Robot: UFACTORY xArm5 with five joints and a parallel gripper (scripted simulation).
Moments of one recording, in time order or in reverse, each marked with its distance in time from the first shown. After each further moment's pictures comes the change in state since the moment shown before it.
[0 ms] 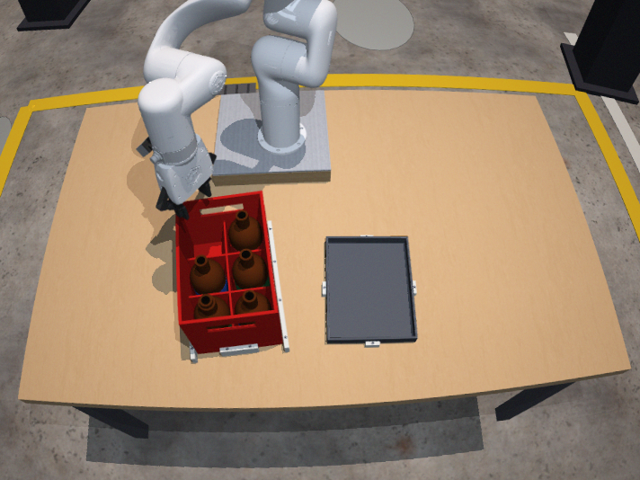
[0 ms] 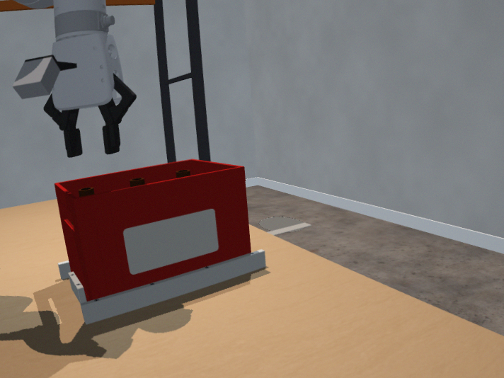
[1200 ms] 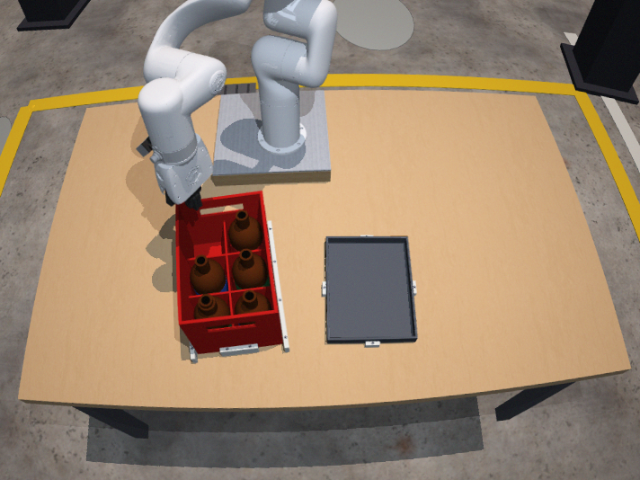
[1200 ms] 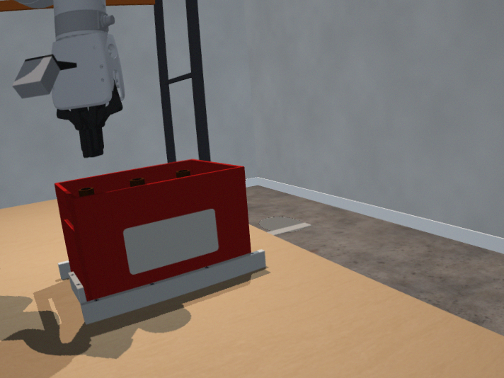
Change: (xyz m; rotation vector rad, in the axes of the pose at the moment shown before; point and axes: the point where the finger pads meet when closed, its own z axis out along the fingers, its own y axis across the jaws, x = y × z) arm 0.000 0.000 -0.001 0.000 0.000 0.000
